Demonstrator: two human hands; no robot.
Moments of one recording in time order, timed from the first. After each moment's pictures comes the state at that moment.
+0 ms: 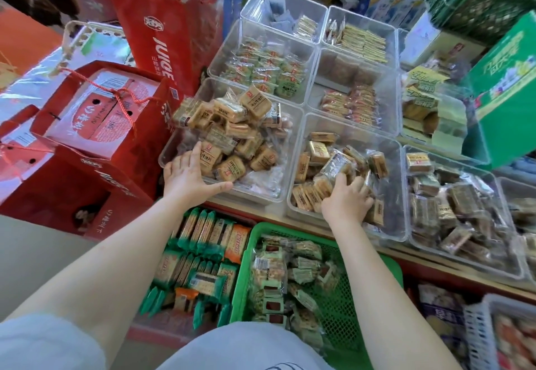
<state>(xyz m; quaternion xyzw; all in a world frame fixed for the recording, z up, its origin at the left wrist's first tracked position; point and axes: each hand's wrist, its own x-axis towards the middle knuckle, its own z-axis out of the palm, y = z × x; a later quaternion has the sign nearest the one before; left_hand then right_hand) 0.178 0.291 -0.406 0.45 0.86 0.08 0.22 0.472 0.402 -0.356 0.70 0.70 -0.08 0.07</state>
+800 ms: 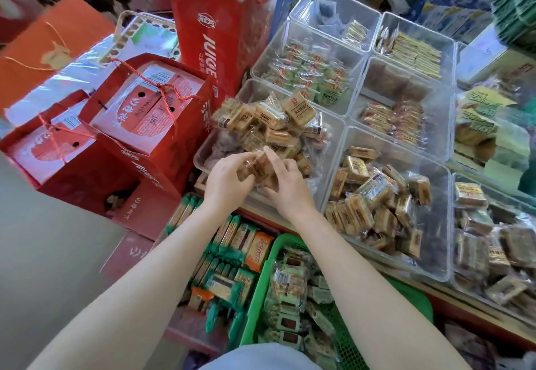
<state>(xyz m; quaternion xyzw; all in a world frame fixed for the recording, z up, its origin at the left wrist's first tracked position) 0.189 0.292 -0.394 0.43 0.79 0.39 0.18 0.327 0.387 -0.390 0.37 0.89 -0.27 -0.05</state>
